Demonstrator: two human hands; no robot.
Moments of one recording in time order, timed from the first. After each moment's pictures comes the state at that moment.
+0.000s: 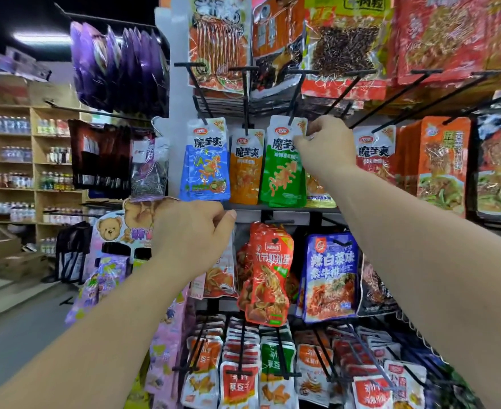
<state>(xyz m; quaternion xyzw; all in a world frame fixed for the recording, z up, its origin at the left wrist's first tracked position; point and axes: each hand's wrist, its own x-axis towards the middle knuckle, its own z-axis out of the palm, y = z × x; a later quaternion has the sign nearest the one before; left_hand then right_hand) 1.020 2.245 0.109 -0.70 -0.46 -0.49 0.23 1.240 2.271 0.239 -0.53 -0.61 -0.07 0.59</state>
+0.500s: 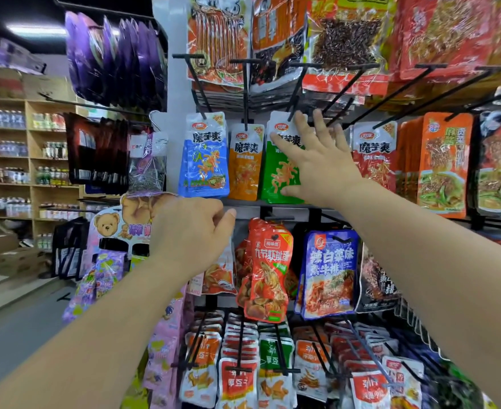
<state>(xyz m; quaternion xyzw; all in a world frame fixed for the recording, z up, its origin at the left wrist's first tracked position) 1.023 2.239 0.109 -0.70 -0.48 -0.47 0.26 1.256 2.277 0.211 -0.56 -0.70 -0.41 0.18</state>
